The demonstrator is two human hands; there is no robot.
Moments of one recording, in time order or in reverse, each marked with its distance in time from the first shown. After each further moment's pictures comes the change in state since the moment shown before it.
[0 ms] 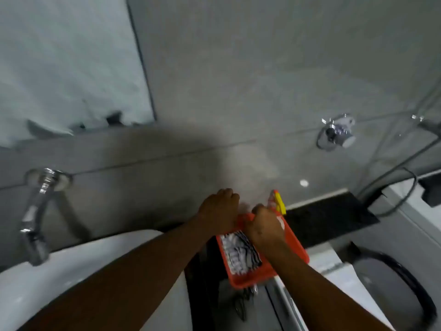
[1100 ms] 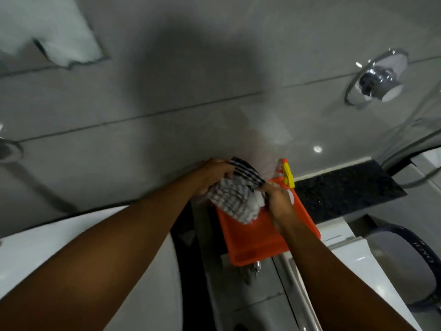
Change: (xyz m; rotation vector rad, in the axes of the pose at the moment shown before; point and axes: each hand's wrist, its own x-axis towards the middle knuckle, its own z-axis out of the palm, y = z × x) left_hand 0.068 -0.038 0.044 -1.078 -0.205 -0.548; right_hand 0.061 0.061 0.045 1.127 -0.220 0.318
